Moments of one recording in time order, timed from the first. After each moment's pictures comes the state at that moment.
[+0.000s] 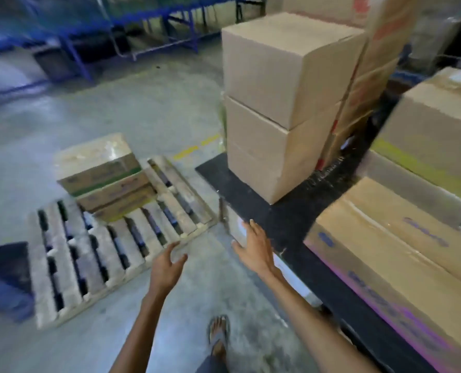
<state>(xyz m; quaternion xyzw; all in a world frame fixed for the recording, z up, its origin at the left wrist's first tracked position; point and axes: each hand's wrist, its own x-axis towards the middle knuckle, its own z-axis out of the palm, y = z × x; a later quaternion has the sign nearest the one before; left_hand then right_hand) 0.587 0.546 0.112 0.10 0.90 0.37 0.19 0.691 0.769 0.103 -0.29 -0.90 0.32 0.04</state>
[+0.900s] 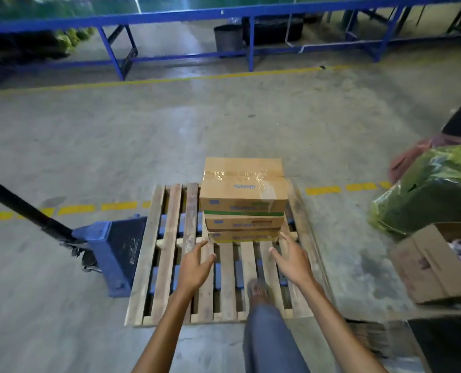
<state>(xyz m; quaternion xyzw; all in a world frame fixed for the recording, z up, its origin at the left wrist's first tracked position) 0.032 0.280 0.108 -0.14 0.87 0.46 0.12 0.015 0.544 0.080 -0.14 -0.90 0.40 -0.10</state>
